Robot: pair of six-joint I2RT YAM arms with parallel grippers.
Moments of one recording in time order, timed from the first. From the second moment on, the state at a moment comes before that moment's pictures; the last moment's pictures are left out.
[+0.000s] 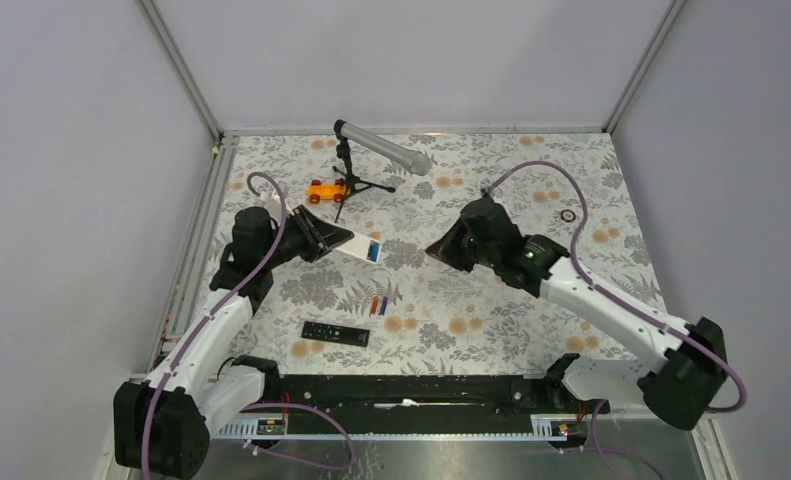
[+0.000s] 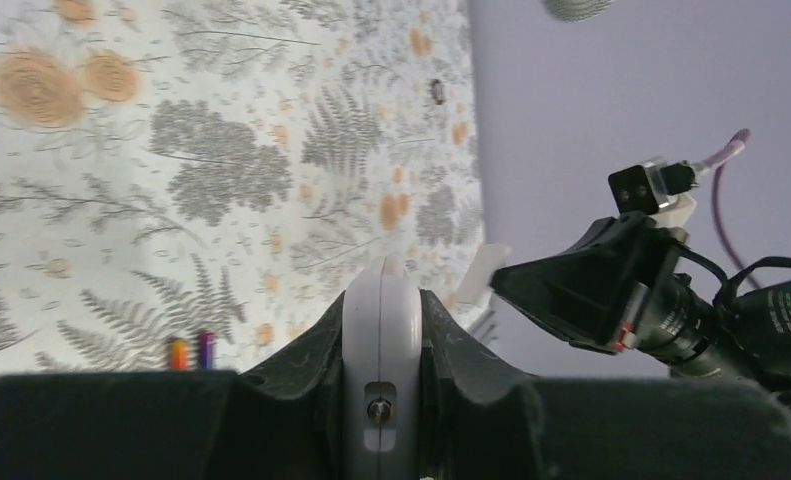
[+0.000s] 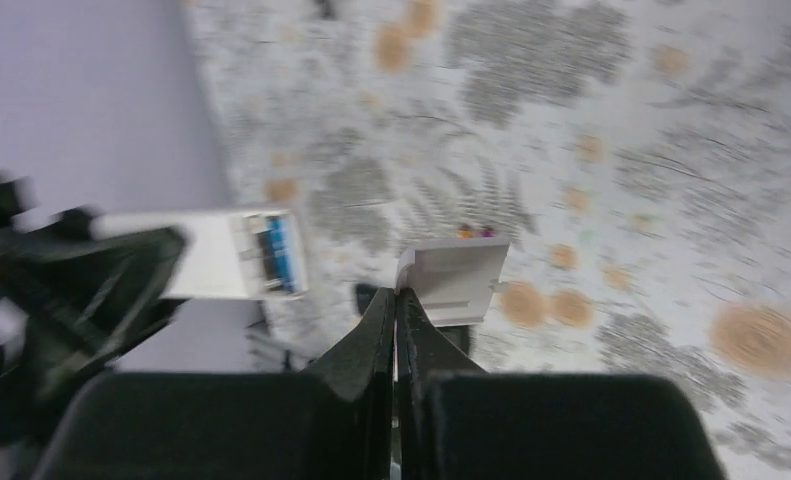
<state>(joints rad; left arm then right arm) -0.19 0.95 0.61 -0.03 0.58 -0.92 0.76 1.26 1.00 -0.54 0.11 1.21</state>
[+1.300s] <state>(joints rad) -0.21 1.10 0.76 0.30 0.91 -1.44 0.76 1.27 1.13 0.04 -0.39 1.27</state>
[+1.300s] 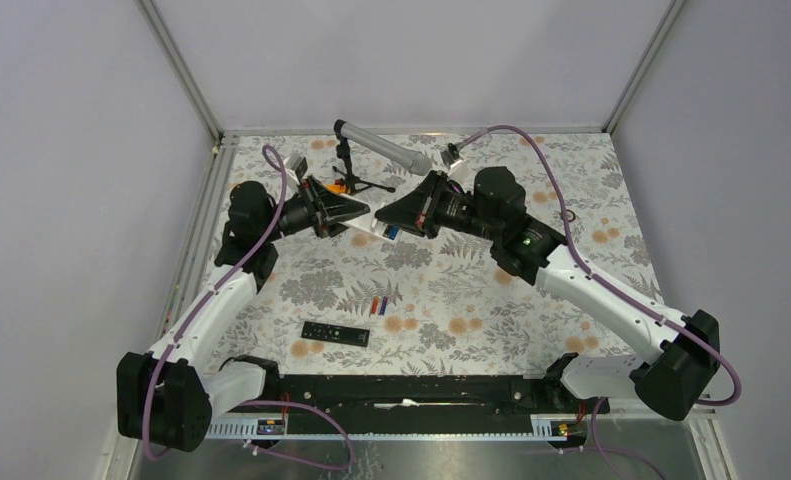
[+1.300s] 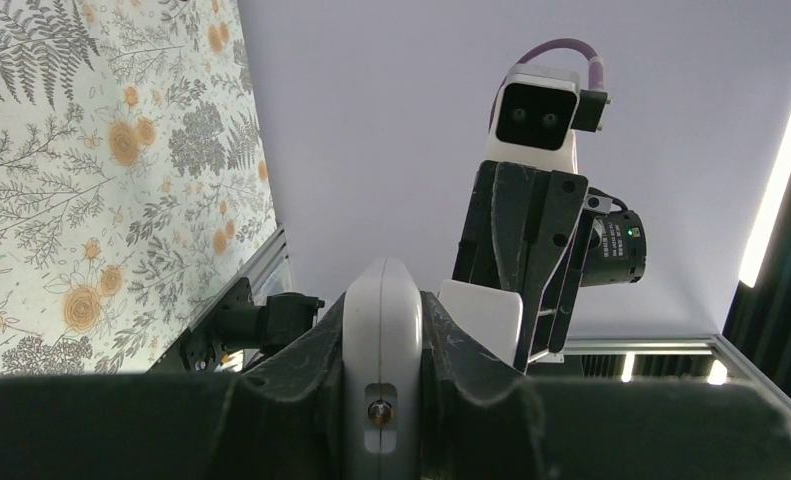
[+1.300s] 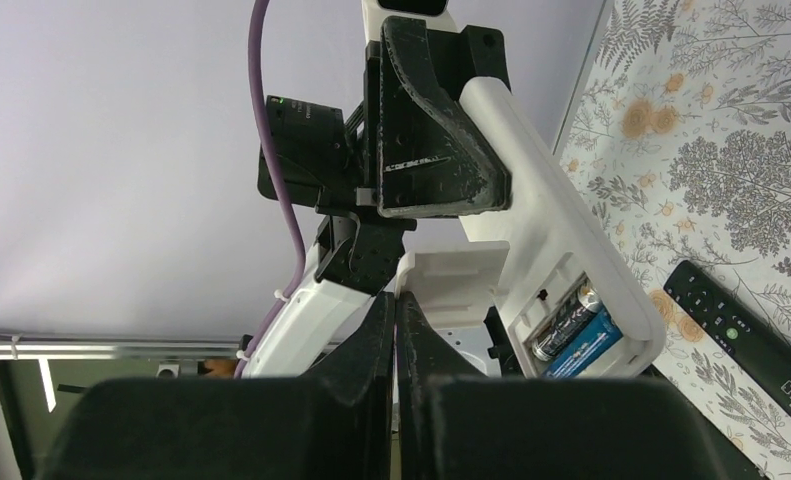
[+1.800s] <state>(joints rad) -0.19 1.11 0.76 0.35 0.93 -1.49 0.76 1.25 1.10 0.04 -0.38 1.30</state>
